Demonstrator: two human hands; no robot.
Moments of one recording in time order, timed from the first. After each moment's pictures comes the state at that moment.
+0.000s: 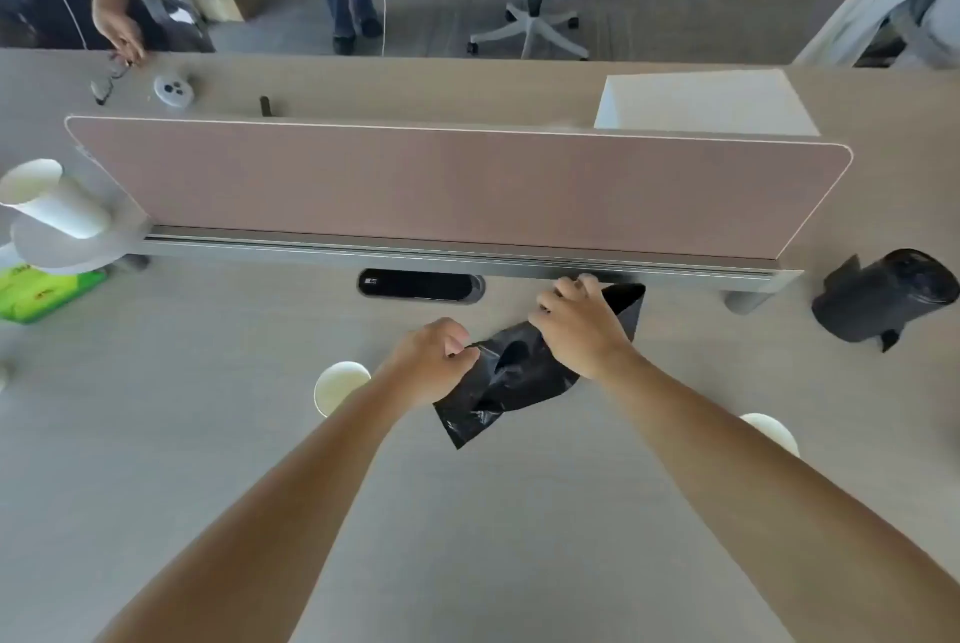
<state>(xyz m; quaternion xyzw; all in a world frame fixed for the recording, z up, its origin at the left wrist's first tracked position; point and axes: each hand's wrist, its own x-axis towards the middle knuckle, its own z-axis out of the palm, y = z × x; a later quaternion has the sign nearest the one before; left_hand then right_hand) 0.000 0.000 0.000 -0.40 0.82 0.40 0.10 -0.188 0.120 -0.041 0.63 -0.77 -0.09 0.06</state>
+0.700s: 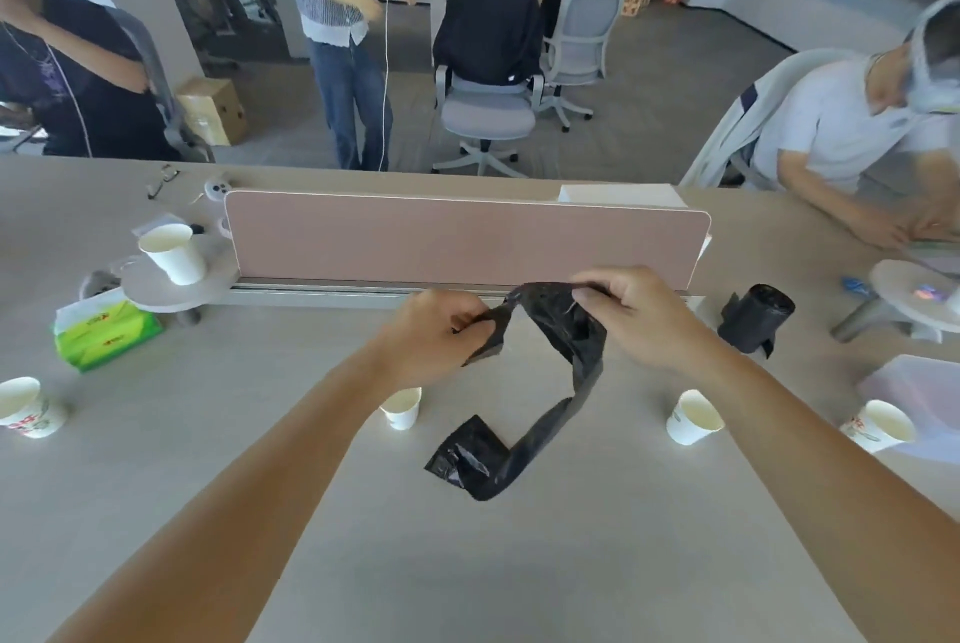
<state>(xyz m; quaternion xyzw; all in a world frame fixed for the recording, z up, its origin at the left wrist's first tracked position) 0.133 0.031 0.186 -0.20 0.90 0.39 -0.09 -0.028 0.209 0.211 0.46 -0.80 0.35 -0.13</state>
